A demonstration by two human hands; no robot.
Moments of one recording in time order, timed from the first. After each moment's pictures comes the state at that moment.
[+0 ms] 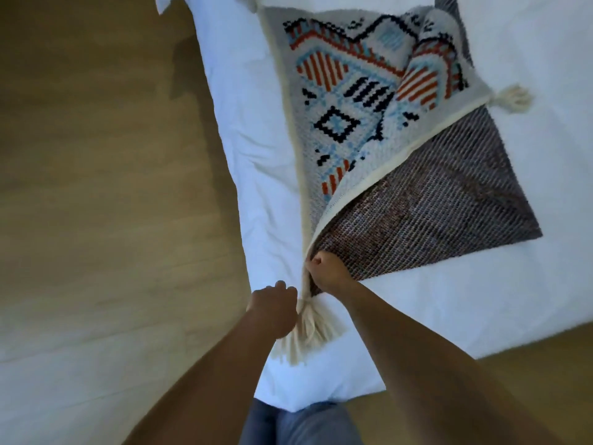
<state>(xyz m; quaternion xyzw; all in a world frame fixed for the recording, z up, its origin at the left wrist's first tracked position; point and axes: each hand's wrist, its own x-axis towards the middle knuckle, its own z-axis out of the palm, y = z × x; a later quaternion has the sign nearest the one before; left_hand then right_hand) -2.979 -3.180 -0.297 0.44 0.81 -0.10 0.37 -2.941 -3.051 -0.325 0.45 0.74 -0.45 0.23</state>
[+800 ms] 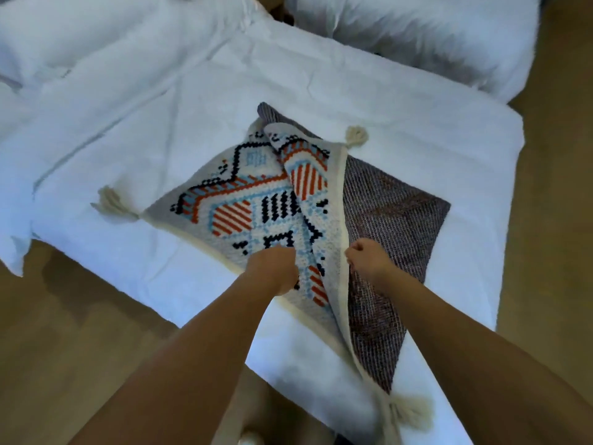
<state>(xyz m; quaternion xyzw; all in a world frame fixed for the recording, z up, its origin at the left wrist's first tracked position) -3.225 -2.952 -0.164 0.72 0.64 -0.13 0.24 -3.034 -2.914 -0.201 0.71 0.53 -0.46 -0.10</state>
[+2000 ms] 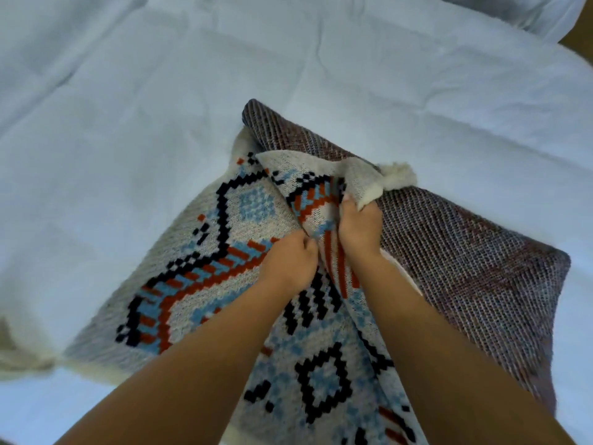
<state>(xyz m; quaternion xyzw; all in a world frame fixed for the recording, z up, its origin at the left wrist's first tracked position) -3.291 -2.654 -0.314 0.58 0.66 0.14 0.45 -3.178 -2.614 -0.320 0.78 0.33 -0.36 -0.38</state>
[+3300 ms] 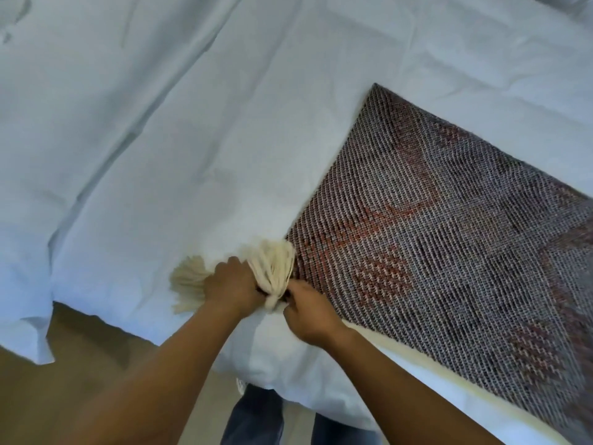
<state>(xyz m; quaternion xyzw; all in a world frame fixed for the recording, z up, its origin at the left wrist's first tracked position) -3.634 -2.770 -0.342 0.63 0.68 -0.18 0.32 -3.483 -2.809 -0.344 0.60 0.67 -0.44 0.02</state>
